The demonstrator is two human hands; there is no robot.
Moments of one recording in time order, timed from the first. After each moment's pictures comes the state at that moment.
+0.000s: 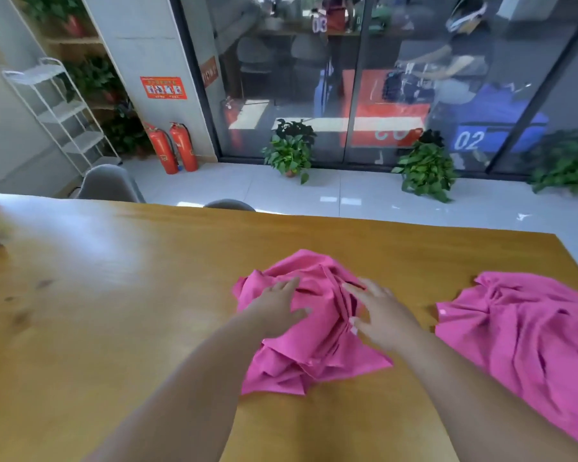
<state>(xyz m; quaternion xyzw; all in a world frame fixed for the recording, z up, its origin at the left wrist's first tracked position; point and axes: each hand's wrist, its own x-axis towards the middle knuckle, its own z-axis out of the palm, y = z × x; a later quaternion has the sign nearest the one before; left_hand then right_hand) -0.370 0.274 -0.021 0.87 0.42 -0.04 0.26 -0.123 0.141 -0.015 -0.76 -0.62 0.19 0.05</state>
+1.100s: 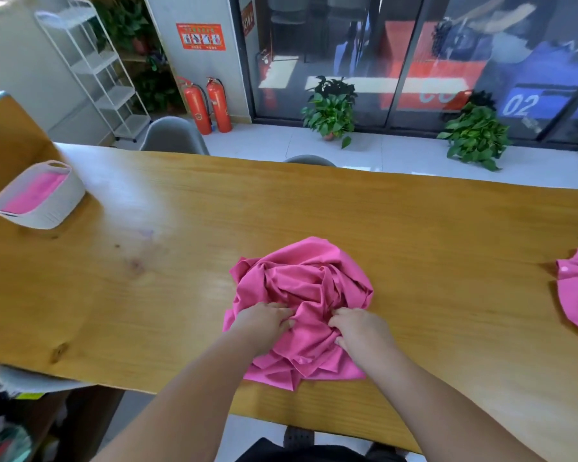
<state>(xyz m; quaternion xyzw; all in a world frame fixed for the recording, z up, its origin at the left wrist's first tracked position) -0.711 0.286 -0.096 0.89 0.39 -0.13 0.20 -0.481 0.170 -0.074 -0.70 -0.69 0.16 -0.08</state>
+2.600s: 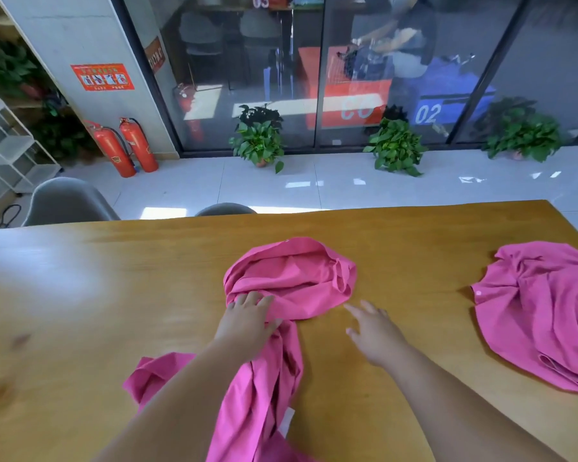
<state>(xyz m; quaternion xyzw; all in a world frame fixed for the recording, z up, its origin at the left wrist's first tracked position) -0.497 0.376 -0.059 0.91 0.38 -0.09 0.15 -0.245 0.202 -0.081 -0.85 -0.45 0.27 0.02</state>
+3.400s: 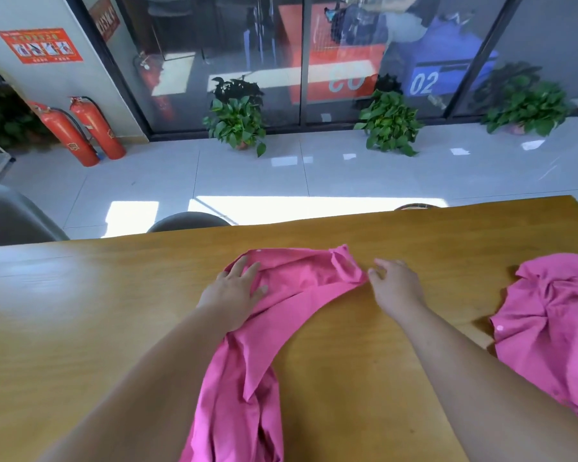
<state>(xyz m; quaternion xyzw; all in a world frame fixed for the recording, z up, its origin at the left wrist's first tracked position) -0.380 0.514 -0.087 0.90 0.38 -0.12 0.19 -0.097 0.316 -0.081 -0.92 -0.29 0.18 0.21</state>
